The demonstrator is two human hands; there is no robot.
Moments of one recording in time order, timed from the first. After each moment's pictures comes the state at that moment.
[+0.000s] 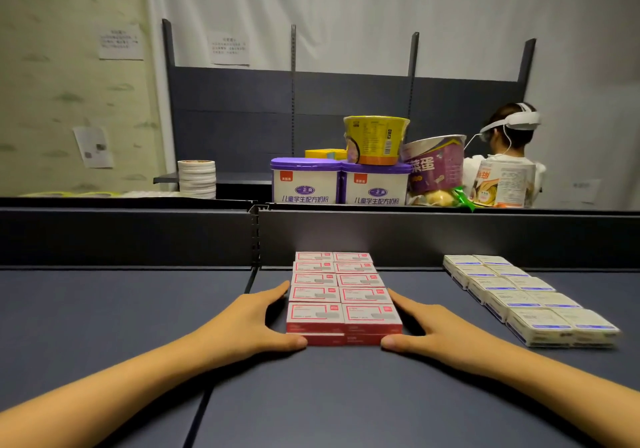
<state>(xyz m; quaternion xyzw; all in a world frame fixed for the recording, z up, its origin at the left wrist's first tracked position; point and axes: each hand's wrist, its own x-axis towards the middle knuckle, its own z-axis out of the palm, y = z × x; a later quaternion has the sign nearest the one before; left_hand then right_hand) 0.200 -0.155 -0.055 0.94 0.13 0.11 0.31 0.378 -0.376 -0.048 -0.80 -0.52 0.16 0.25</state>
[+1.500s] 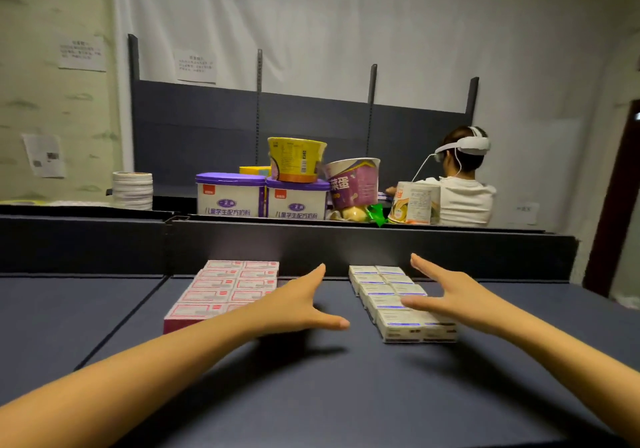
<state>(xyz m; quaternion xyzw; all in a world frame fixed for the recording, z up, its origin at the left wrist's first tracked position) 0.332 -0.310 -0.023 0.95 0.10 0.07 0.28 0.479 -0.525 0.002 -0.88 -0.40 0.05 0.26</state>
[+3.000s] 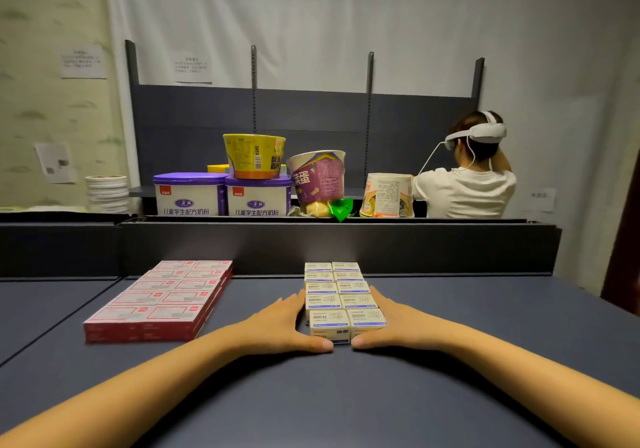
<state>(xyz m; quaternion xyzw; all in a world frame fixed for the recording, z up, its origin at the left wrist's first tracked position) 0.401 -0.358 -0.059 0.96 0.08 0.02 0.25 0.536 -0.545 -0.040 -0.78 -0.54 0.20 0.25</state>
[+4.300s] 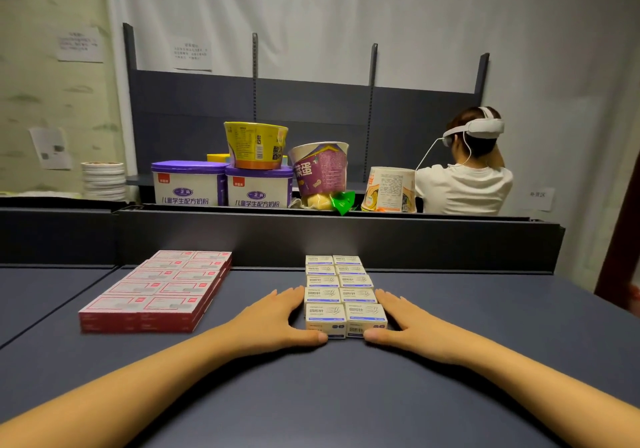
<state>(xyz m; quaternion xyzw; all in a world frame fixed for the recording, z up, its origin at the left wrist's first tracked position) 0.388 -0.360 -0.058 0.98 0.09 0.05 0.20 0.543 -0.559 -0.055 -0.81 -0.54 0.12 0.20</state>
